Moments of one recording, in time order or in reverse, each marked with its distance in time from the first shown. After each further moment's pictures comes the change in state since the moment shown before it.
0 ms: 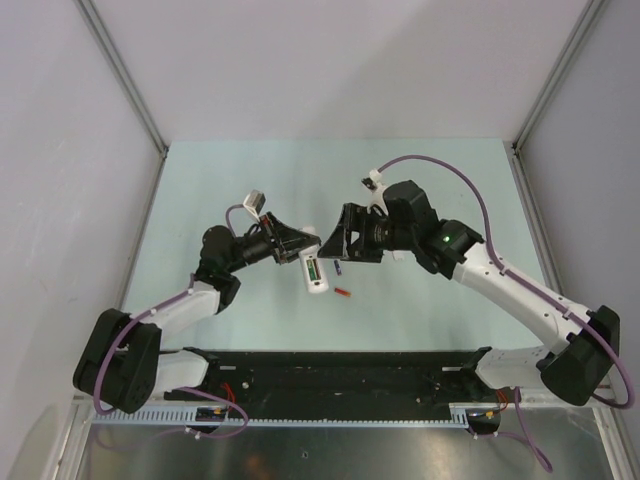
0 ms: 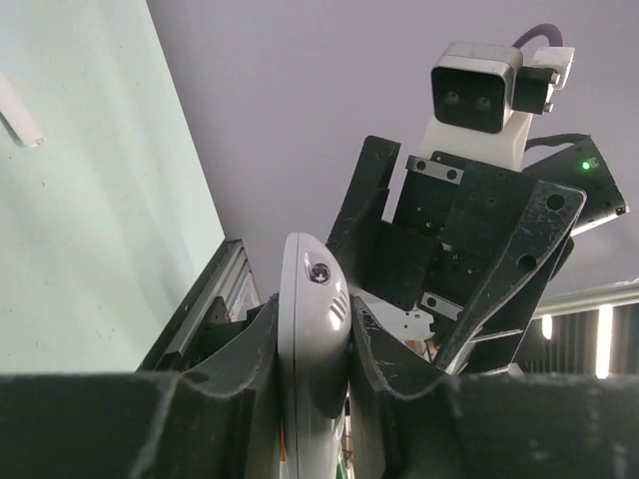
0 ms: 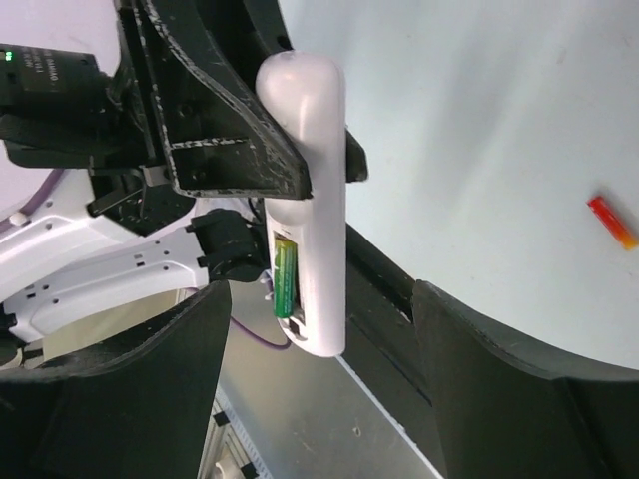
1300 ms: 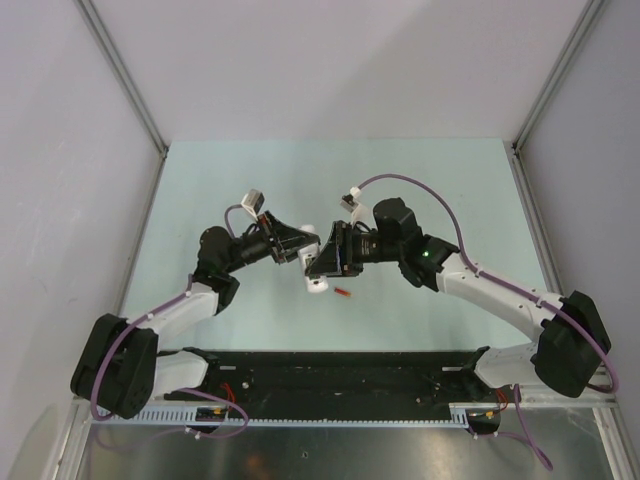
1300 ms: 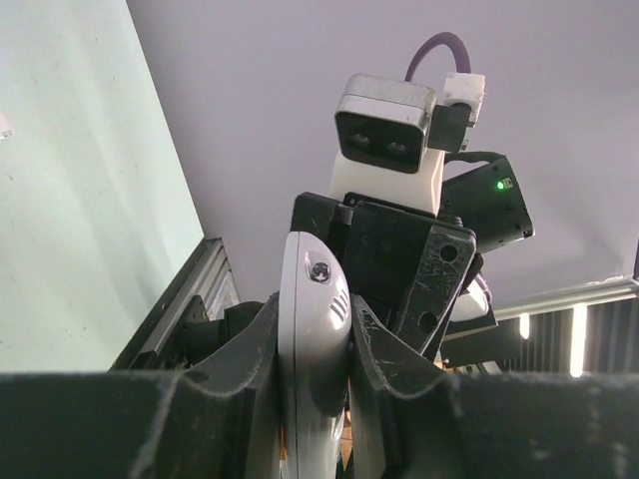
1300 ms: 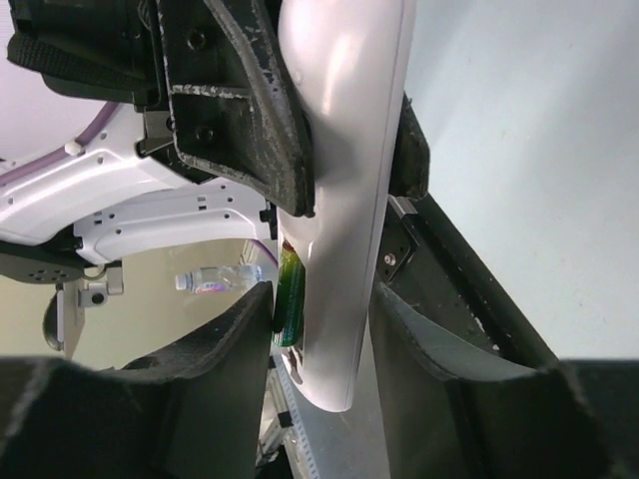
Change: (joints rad) left arm -0.002 -0.029 0.002 0.004 0.000 -0.060; right arm 0.032 0.053 -0.217 0.438 -0.252 0.125
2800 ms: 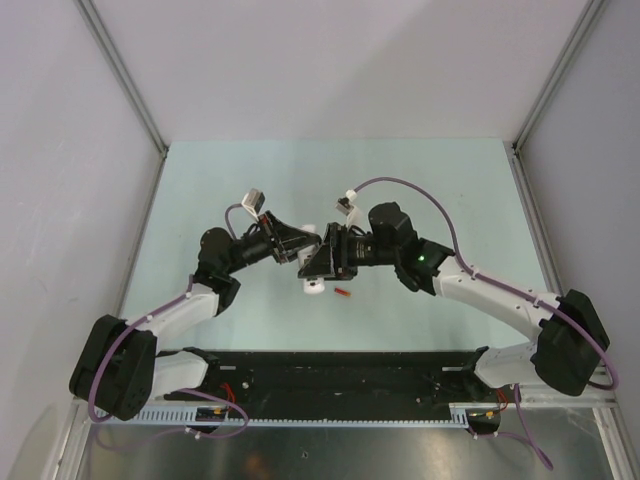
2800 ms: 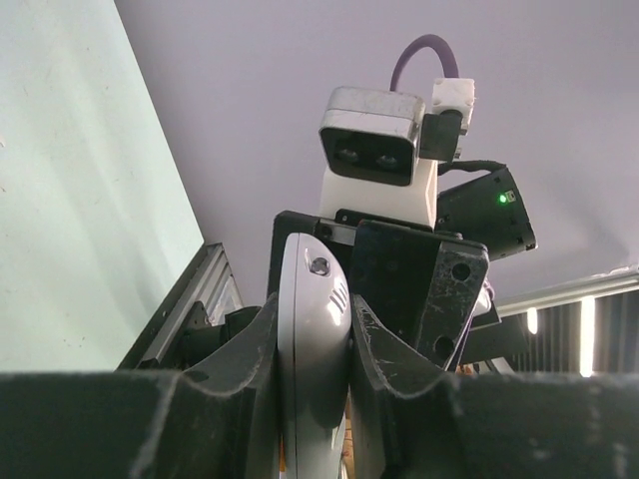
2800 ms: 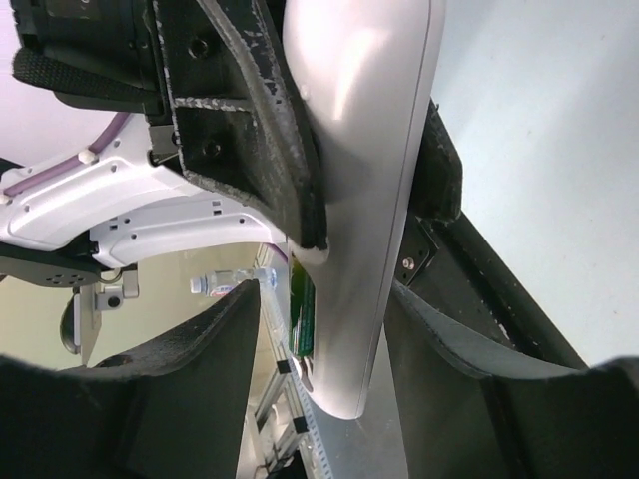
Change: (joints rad) left arm -0.019 -0.011 0.000 0.013 -0.023 0.019; right arm 0.043 0.012 -0.013 0.076 0.027 0.071
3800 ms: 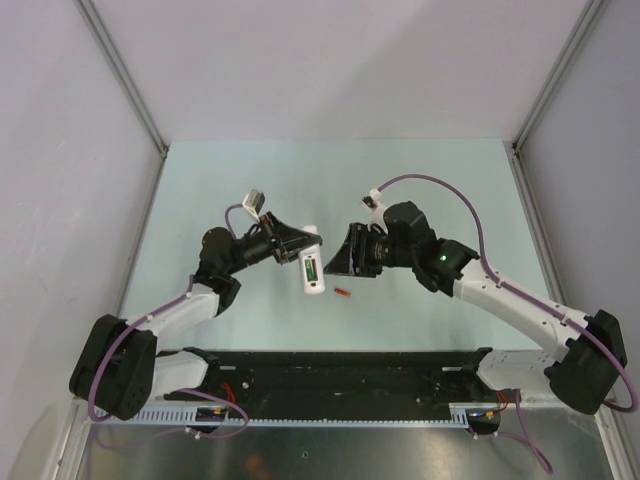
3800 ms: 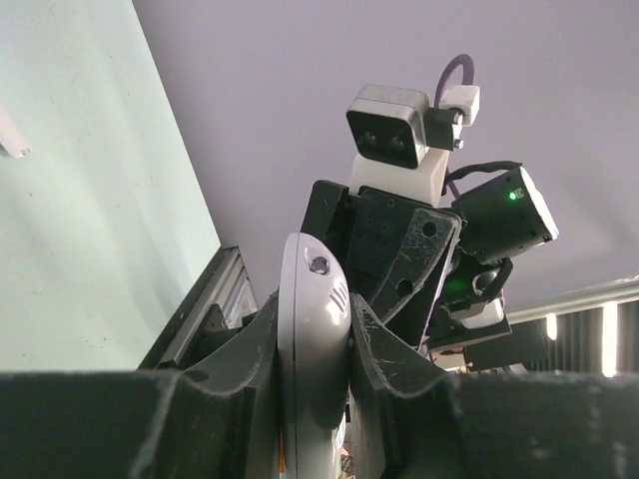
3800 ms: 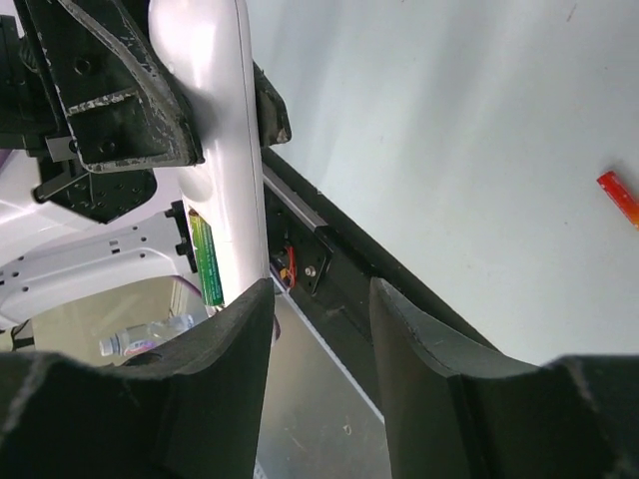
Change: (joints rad) left arm -0.004 0.001 0.000 -0.026 -0.017 0.044; right arm -0.047 -0.124 0.017 -0.313 0.200 -0.149
